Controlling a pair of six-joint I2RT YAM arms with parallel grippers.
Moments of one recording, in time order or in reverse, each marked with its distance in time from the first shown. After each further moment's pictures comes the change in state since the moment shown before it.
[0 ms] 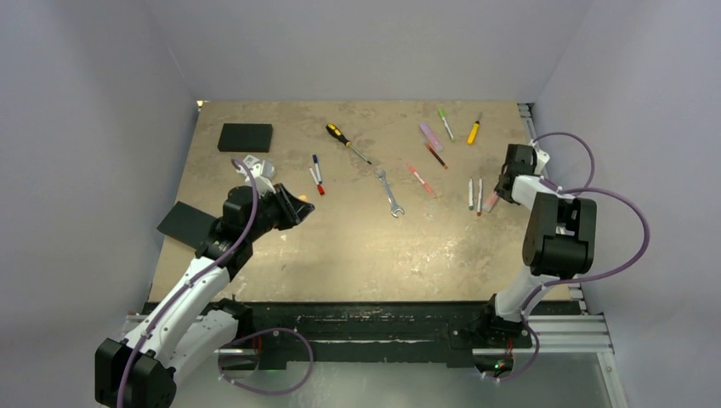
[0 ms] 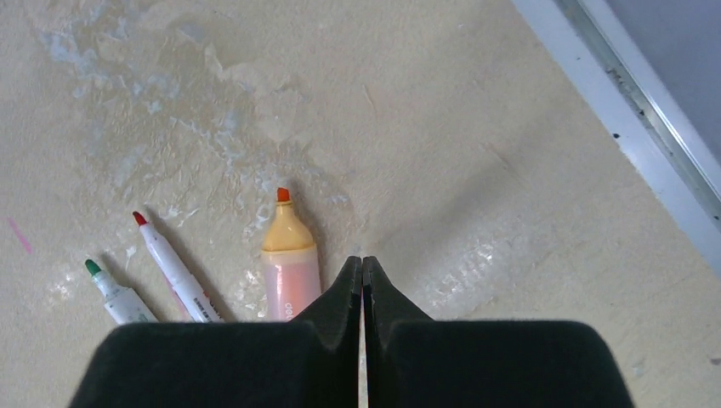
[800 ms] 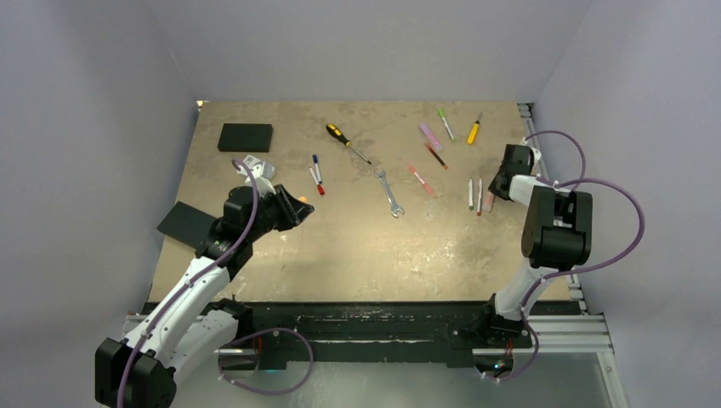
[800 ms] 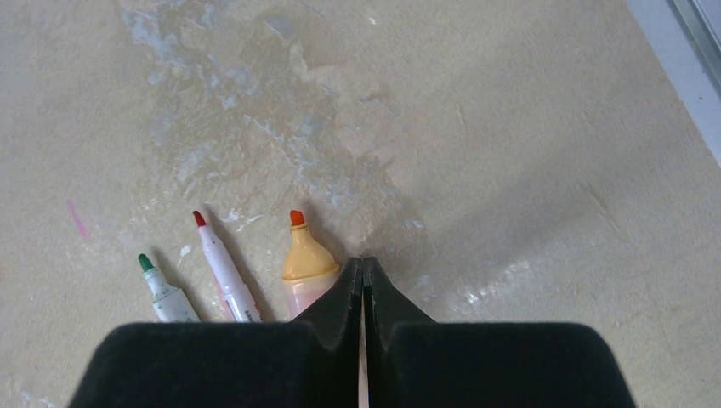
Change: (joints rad) left arm 0.000 0.001 0.000 -0.024 -0.008 0.000; right arm 0.005 0.063 -0.004 0.099 -0.143 -0.046
